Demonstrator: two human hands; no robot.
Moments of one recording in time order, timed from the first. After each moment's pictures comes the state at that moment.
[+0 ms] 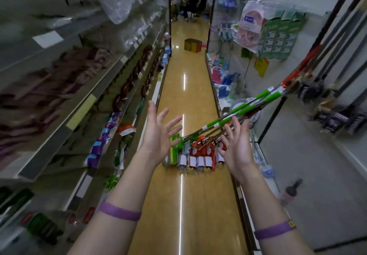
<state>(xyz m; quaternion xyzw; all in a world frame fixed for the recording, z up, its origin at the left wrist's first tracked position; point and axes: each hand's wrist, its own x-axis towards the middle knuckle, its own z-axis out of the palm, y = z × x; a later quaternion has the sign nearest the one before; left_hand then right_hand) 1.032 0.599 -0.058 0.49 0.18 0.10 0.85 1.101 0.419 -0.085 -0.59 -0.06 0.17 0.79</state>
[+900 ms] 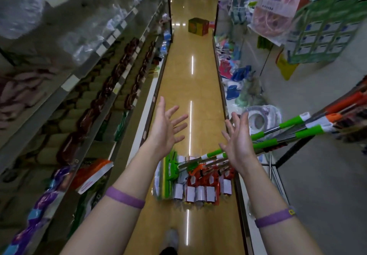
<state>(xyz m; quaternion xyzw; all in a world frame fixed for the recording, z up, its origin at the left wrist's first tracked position) 1.513 0.702 -0.096 0.51 0.26 0.04 0.82 1.582 0.529 -0.128 -0.60 0.01 0.22 0.77</state>
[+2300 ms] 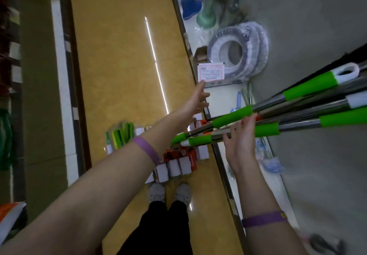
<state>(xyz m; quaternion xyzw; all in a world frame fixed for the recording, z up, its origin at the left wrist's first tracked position) 1.941 0.613 -0.414 0.62 0.24 -0.36 0.66 1.880 0.472 -0.423 -0.48 0.39 0.09 0.78</state>
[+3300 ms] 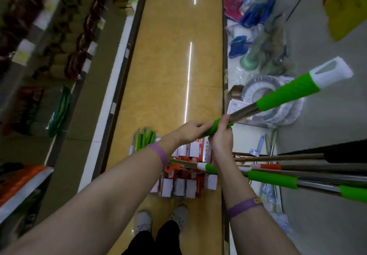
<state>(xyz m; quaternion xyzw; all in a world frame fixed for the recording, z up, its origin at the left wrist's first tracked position) 1.908 0.698 -0.398 0.77 0.18 -0.27 0.55 1.914 0.595 -0.365 -0.72 0.25 0.25 0.59</state>
